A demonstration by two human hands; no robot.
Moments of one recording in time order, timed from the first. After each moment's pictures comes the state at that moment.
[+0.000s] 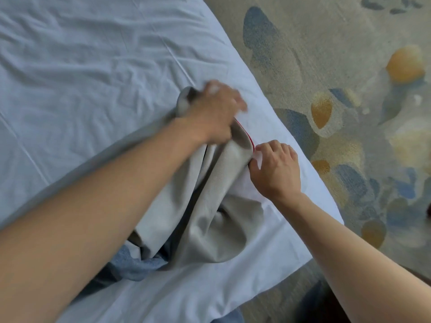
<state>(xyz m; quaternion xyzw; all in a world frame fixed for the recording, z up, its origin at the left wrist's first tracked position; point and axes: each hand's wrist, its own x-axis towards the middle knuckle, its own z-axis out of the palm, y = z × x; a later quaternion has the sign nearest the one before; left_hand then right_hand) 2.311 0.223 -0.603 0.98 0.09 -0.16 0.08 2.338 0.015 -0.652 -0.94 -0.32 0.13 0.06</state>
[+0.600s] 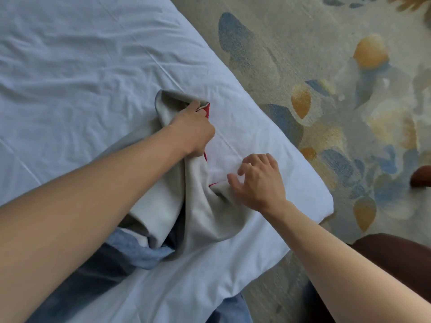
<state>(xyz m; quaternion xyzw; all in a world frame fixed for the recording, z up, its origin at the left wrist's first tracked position) 2.277 0.209 -0.592 0.94 -0.08 -0.29 -0.15 2.281 -0.009 -0.633 -0.92 -0.34 0.17 0.05</state>
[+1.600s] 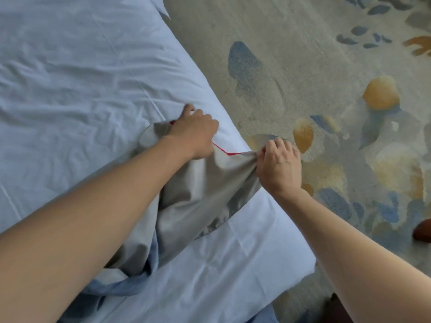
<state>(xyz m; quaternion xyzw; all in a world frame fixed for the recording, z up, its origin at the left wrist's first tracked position) 2.382 0.225 -0.609 0.98 0.12 -0.18 0.01 2.460 0.017 -0.633 -0.94 -0.32 0.07 0.05</state>
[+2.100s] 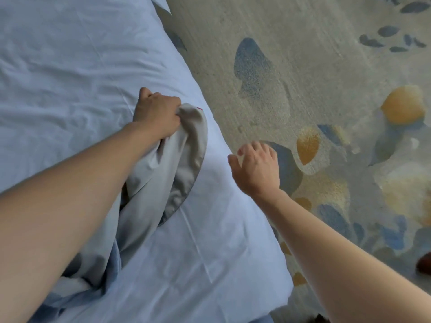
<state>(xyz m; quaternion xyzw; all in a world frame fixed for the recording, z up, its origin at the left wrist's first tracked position) 2.432 0.286 -0.629 0.94 0.30 -0.13 0.03 2.524 0.039 -0.650 -0.90 -0.37 0.18 0.09</state>
